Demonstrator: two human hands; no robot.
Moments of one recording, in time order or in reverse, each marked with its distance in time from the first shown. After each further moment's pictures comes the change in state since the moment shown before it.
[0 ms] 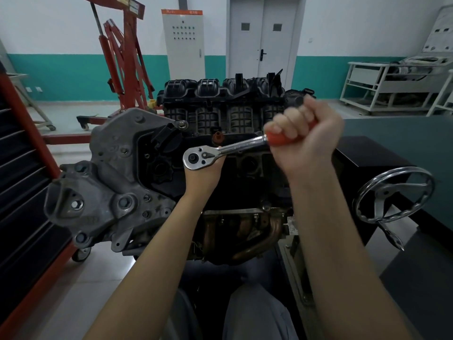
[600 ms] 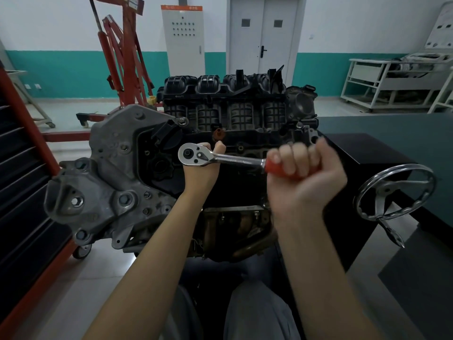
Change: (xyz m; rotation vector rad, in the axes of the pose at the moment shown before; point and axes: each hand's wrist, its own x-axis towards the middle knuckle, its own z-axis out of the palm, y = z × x) left_hand -0.001 0.002 0.000 -0.037 0.025 0.110; right_hand -0.047 0.025 -0.022 0.142 0.053 -0.162
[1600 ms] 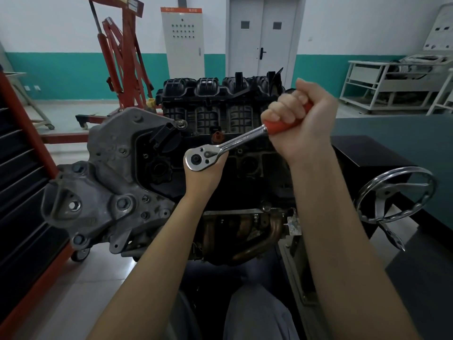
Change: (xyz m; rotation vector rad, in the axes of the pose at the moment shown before) left_hand -0.001 0.001 0.004 -0.009 -0.018 0.001; right_hand 0.066 -0.012 0.041 -0.174 -0.051 0.243
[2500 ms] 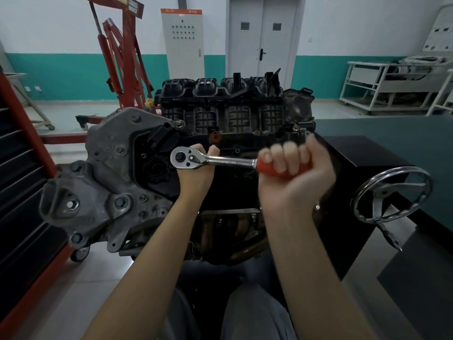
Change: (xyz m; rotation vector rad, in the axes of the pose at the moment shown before) left_hand -0.001 0.002 -0.003 0.025 0.068 -0.034; right_hand -0.056 0.036 -0.031 0.167 0.072 -0.215
